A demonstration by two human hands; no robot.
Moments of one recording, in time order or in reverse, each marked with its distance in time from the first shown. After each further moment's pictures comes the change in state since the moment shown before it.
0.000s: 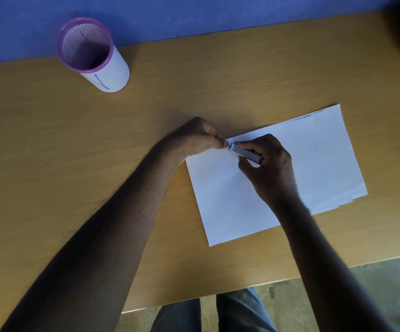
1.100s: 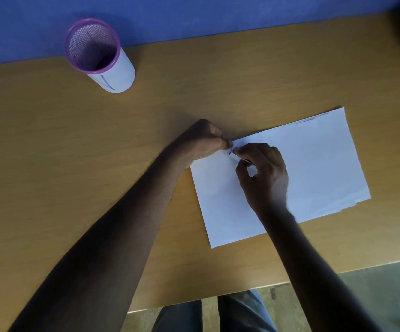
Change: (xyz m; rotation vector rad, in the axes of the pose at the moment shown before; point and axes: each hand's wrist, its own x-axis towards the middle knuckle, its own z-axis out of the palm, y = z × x) left_hand 0.006 -0.003 0.008 0.015 0.071 -0.004; right_hand -0.015 0.000 0.028 -0.180 0.172 -0.135
